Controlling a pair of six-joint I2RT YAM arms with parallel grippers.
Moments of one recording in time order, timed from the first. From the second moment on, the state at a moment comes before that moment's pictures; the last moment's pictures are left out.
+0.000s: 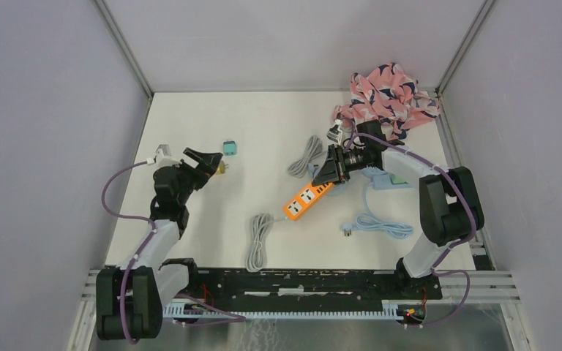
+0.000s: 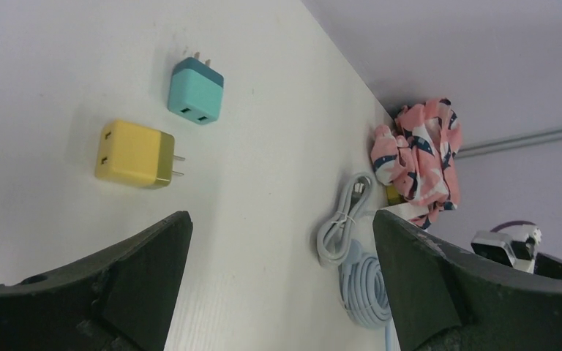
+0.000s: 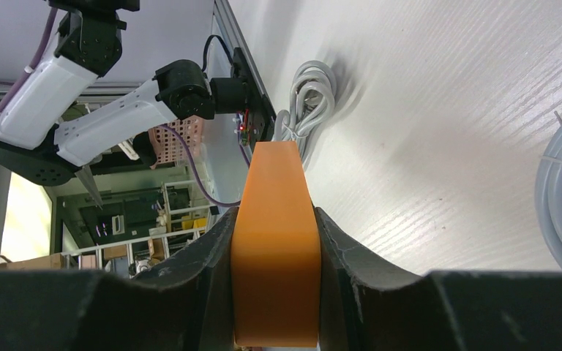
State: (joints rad) left arm 0.04 1.03 0.36 0.43 0.20 -0.87; right arm 0.27 1.70 1.07 -0.40 -1.17 0.30
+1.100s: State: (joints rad) left arm -0.79 0.94 0.48 0.37 0.33 -0.54; right arm 0.27 1.70 1.07 -0.41 -1.17 0.29
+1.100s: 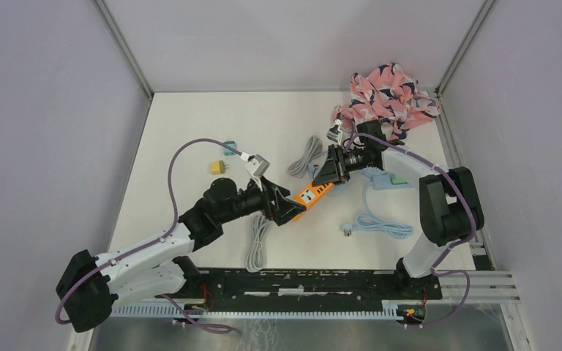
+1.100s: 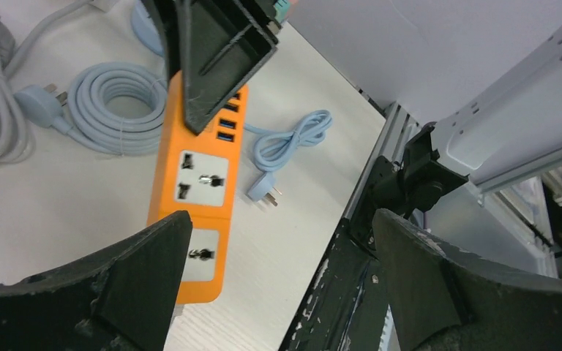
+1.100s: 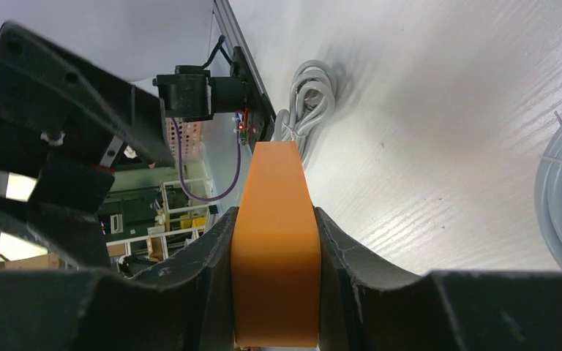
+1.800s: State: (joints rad) left arm -1.17 1.40 0.96 -0.23 -0.44 -0.28; right arm 0.27 1.70 1.07 -0.41 -1.17 0.29
